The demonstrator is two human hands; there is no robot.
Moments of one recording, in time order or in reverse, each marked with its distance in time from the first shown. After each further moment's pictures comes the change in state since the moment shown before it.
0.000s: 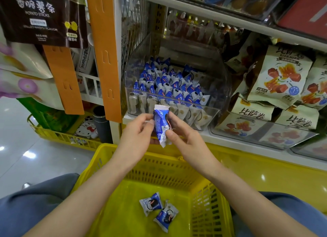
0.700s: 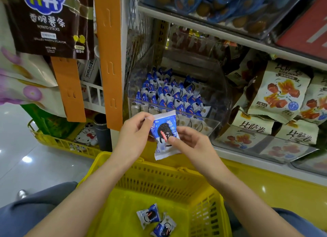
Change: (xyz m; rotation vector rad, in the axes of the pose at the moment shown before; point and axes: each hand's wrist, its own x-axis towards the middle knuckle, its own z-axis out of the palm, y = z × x) left_hand 0.015 0.015 -0.007 0.073 0.112 0.100; right_hand 0.009 -0.009 -0.011 0.059 0.097 -0.022
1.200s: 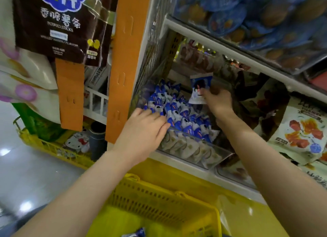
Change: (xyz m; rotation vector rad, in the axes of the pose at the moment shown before) left_hand 0.062 -0.005 -0.015 1.003 -0.058 0.557; right_hand 0.182 -0.025 -0.052 -0.361 0.523 0.109
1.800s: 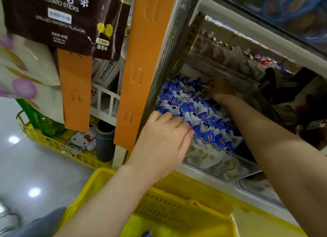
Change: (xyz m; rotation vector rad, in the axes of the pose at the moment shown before) left_hand 0.004 -0.002 0.015 -0.029 0.157 0.021; right_hand 0.092 0.021 0.054 -0.550 -0.270 -0.220
